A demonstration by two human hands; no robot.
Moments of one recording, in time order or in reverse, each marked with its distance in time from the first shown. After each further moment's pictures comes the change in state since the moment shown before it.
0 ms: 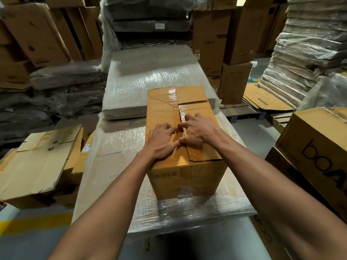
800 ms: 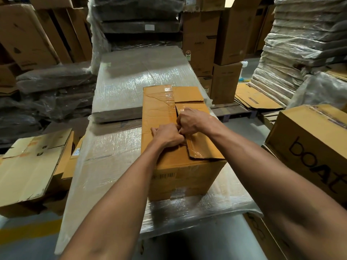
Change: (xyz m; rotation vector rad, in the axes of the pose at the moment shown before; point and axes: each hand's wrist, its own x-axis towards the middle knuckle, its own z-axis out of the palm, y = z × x) left_hand 0.034 0.074 -0.006 -0.094 -0.118 -0.258; right_hand 0.003 0.024 -0.027 0.080 -0.047 -0.012
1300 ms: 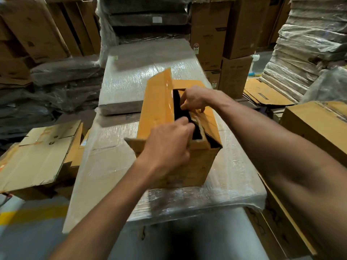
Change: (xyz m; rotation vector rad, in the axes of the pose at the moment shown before) left_hand -0.145 0.047 -0.035 0.334 0.366 0.469; right_hand -0.001 0.032 -0.042 0.228 0.001 0.003
